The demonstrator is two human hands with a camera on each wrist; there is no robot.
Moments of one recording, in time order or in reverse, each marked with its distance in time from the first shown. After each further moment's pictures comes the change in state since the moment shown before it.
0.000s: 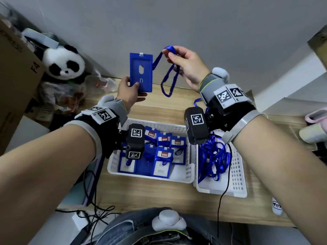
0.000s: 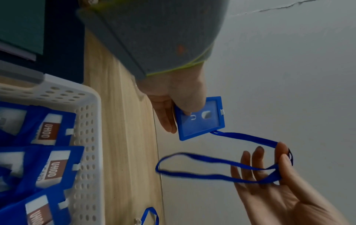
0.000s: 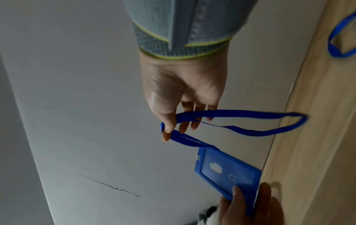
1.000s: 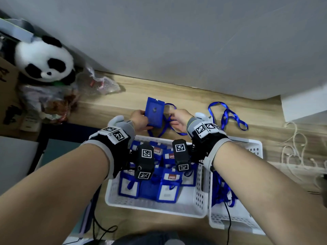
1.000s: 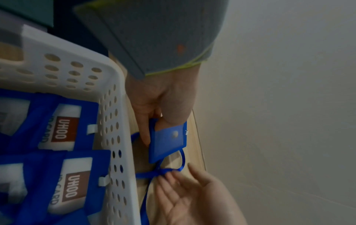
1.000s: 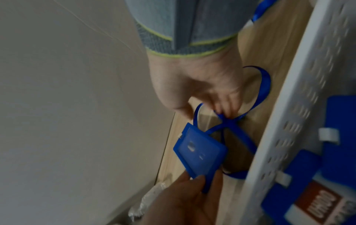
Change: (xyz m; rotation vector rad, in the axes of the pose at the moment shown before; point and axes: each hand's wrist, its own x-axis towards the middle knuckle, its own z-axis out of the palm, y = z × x) left_hand 0.074 -0.078 0.024 0.260 -0.175 -0.532; right_hand 0.051 0.174 0.025 -0.001 0.097 0.969
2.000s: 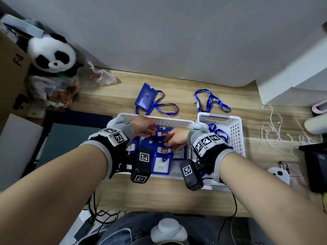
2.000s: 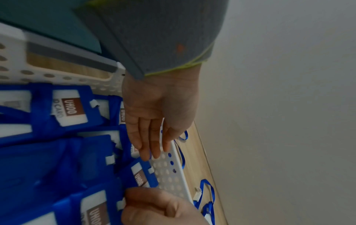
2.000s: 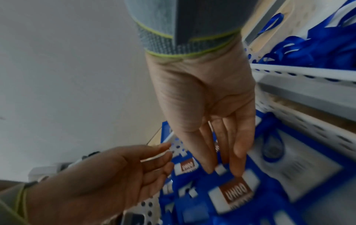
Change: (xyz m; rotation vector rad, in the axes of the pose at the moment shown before) left_hand -0.089 -0.056 0.021 0.160 -0.186 0.056; right_hand -0.079 0.110 -0.028 -0.708 -0.256 -0.064
